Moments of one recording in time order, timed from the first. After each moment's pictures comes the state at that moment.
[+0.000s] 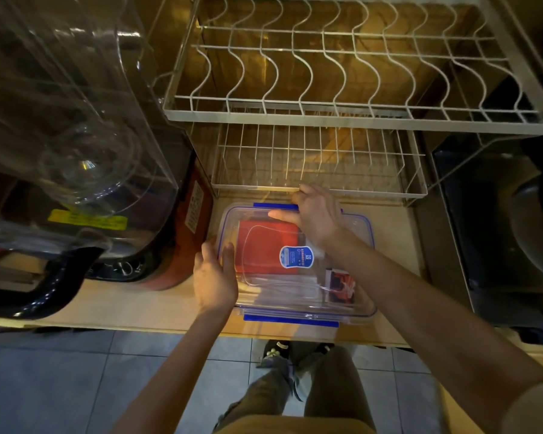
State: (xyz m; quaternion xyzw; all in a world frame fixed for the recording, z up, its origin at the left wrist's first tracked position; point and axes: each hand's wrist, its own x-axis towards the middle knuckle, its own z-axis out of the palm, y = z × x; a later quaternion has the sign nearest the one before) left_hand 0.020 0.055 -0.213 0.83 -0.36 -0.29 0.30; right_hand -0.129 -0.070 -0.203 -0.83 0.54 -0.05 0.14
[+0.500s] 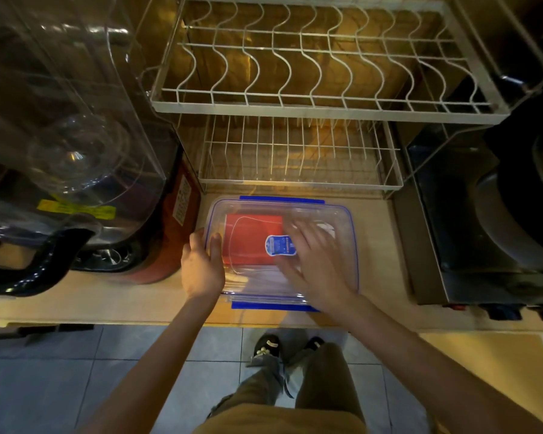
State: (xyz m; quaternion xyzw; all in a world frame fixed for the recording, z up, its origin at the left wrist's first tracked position) left_hand 0.023 0.055 -0.215 0.83 -0.38 -0.28 0.30; right_hand -0.158 0.037 -0.190 -0.82 0.53 -0.11 0.17
